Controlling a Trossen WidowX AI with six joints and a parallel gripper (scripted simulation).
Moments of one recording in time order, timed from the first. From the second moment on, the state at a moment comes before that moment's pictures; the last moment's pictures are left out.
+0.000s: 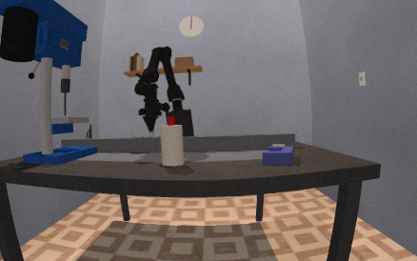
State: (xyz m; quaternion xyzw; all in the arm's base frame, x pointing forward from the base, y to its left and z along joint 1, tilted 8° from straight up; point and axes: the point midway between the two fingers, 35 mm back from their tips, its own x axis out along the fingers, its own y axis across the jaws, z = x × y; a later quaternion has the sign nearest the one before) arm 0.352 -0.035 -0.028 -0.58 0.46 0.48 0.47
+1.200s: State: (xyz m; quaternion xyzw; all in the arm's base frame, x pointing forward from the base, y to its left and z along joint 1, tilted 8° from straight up) arm 0.352 -0.035 -0.030 -0.58 0.46 0.48 0.47
